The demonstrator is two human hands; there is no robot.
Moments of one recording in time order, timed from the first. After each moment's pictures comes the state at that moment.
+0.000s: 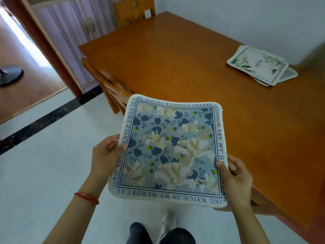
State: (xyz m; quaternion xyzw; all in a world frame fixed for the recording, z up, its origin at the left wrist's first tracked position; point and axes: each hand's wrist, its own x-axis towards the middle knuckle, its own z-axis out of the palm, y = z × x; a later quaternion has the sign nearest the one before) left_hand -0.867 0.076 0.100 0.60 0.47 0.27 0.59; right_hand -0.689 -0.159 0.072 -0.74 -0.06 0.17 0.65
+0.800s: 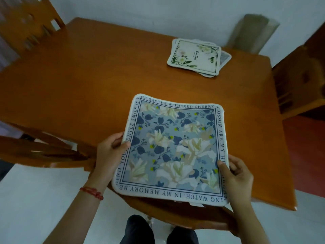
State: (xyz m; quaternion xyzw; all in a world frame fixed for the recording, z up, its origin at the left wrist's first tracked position) left_hand -0.634 0.161 0.088 0.70 0.32 0.09 0.63; right_hand -0.592 -0.133 0.066 -0.75 0.10 0.00 0.66
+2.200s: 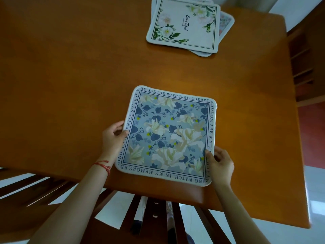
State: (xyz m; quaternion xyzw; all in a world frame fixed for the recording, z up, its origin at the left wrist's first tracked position) left_hand -0.452 0.181 -0.032 0.79 0.32 0.00 0.52; right_hand -0.458 -0.110 -0.045 -0.83 0.25 0.03 0.51
